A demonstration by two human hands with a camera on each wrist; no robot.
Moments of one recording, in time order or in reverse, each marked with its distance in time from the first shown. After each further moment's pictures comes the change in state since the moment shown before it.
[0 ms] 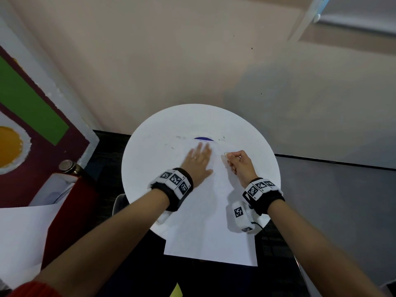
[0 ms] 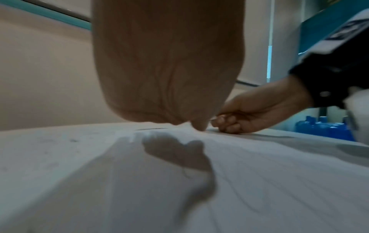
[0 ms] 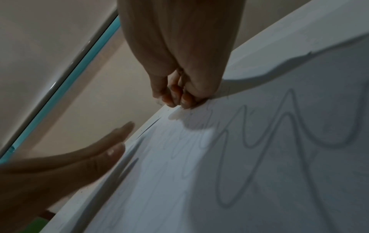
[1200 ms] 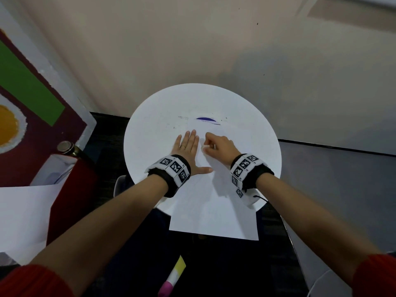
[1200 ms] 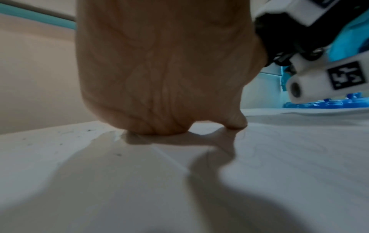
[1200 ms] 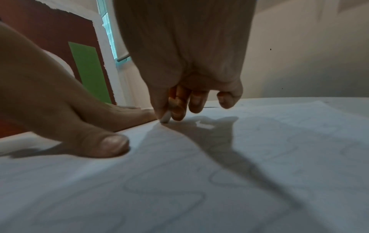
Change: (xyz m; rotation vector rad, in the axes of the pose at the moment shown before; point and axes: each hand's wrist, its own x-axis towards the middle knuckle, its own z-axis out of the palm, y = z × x) left_hand -0.028 -0.010 0.022 0.064 -0.075 -0.188; right_hand -0.022 -0.024 0.043 -0.951 -0.441 -0.328
